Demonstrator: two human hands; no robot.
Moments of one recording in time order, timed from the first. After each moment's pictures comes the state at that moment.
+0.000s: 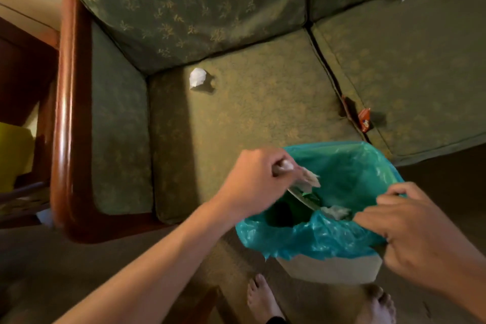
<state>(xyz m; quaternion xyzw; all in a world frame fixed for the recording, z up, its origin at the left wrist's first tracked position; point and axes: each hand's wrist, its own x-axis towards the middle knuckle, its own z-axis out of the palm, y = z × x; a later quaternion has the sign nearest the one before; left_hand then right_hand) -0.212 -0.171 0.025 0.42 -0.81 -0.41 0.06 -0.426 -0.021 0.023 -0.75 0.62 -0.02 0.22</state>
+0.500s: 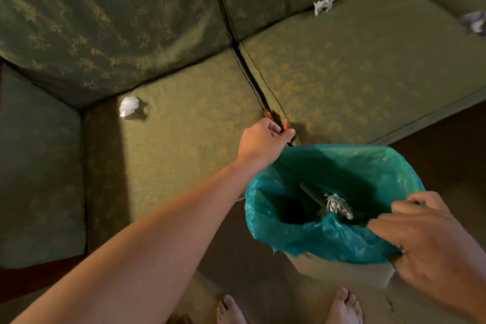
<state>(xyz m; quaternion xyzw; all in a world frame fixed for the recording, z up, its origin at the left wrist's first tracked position) -0.411 -0.195 -0.049 0.55 -0.72 -0.43 0.05 -0.553 0.051 0.021 -0.67 0.71 -0.01 0.21</state>
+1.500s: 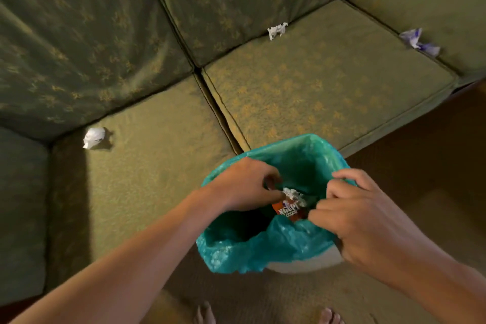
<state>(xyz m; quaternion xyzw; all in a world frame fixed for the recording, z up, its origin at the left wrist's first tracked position) -0.460 -0.150 -0.010 0.27 -0.90 -0.29 -0.17 -0.602 0.029 0.025 -0.74 0.65 -0.08 0.12</state>
